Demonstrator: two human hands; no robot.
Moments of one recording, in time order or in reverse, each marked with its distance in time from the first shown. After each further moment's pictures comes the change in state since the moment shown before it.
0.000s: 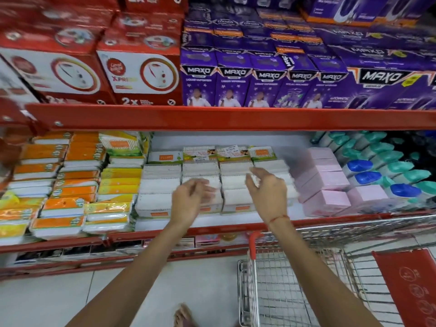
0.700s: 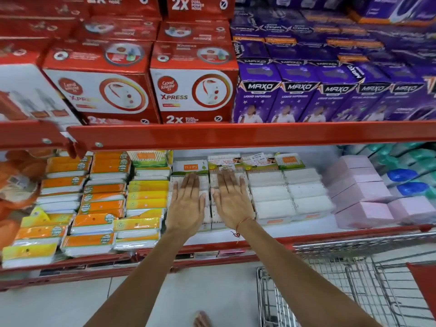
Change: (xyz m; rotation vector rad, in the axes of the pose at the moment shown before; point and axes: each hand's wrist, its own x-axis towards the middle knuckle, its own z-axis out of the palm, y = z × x) left_hand 0.059 -0.055 -0.080 1.298 0.063 0.403; right_hand 0.006 -0.052 0.154 -0.349 -0.371 -0.361
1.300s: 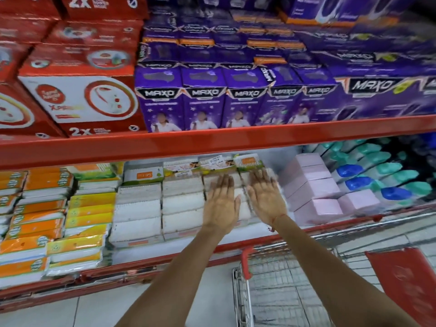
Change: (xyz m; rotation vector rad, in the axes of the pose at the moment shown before) left_hand 0.045 0.183 0.027 -0.119 -0.125 0.198; right_hand -0.039 0.189 -0.044 -0.001 0.003 0.200
